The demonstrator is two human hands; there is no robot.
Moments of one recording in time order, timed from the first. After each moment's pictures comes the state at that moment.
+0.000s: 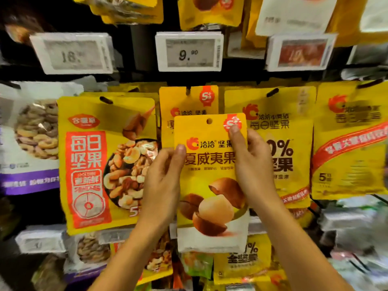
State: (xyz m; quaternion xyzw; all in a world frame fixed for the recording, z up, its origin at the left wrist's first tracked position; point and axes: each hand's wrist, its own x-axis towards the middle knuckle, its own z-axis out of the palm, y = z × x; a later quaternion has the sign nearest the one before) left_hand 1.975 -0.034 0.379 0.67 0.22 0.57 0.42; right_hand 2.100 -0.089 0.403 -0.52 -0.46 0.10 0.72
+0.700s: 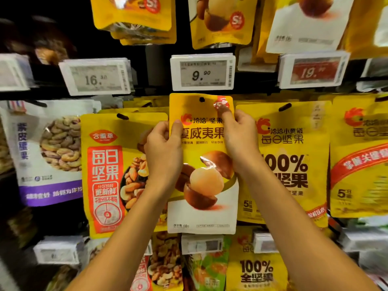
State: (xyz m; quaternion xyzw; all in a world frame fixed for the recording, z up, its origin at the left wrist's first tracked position) left_hand 1.991 0.017 0.434 0.59 0.28 0.64 0.40; right_hand 2.099 -0.030 0.459 -0.53 -0.44 0.12 0.72
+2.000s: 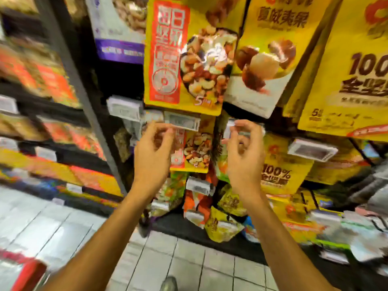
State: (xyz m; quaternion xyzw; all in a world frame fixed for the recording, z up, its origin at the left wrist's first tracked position) left_hand 1.849 -0.070 0.262 0.60 0.44 0.57 0.35; right_hand 2.005 -0.106 0.263 -0.55 -0.53 0.08 0.64
